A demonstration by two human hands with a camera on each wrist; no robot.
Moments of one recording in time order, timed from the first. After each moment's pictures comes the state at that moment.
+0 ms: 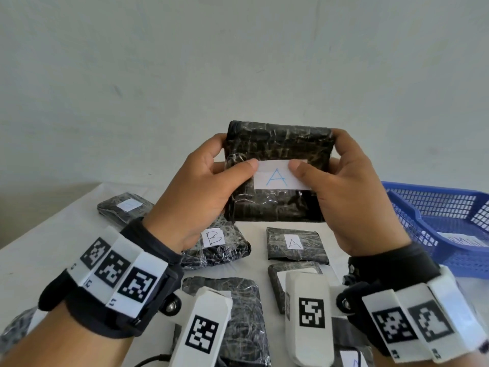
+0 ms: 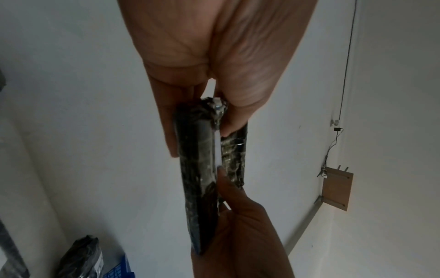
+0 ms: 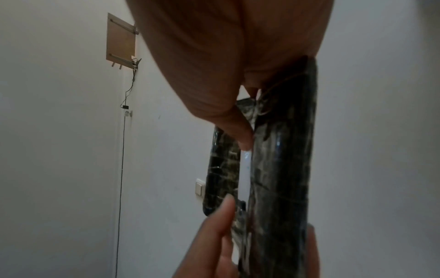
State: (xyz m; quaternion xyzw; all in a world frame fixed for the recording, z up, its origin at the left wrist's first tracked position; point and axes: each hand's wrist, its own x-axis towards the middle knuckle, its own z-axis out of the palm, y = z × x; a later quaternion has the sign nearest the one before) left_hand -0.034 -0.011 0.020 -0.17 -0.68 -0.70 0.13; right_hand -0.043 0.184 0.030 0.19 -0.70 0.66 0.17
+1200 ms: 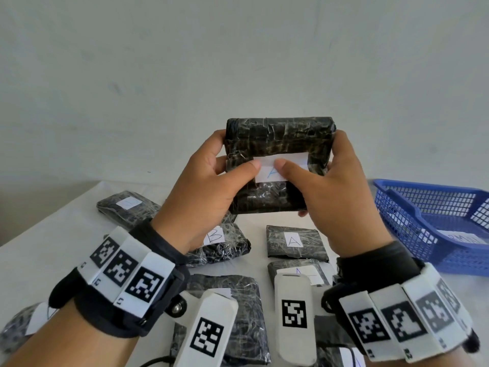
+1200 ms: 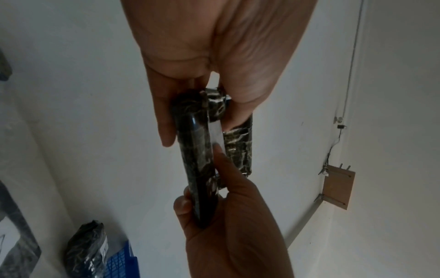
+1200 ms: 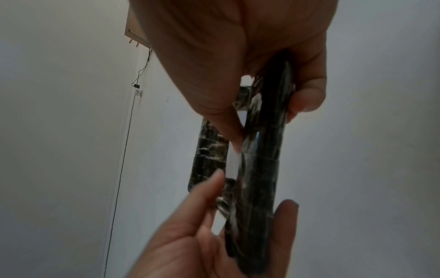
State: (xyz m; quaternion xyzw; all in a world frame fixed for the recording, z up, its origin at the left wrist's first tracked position) left_hand -0.036 -0.004 0.014 -0.17 -0.69 -0.69 0.17; right_hand -0.048 0.172 0.023 0.16 -0.76 0.59 0.24
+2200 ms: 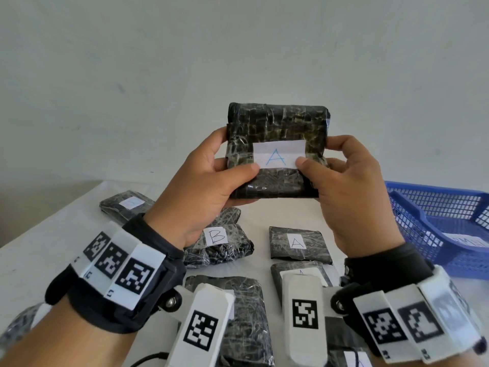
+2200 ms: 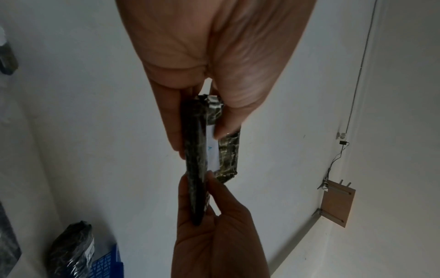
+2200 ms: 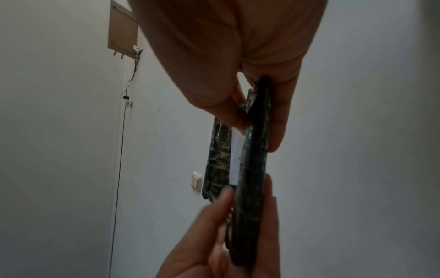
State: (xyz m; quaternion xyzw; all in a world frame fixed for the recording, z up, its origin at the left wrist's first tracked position) left_hand -0.036 -0.013 0.022 -0.17 -0.65 -0.73 0.10; right_hand -0.047 0.174 0.026 0.12 -0.71 0.66 0.22
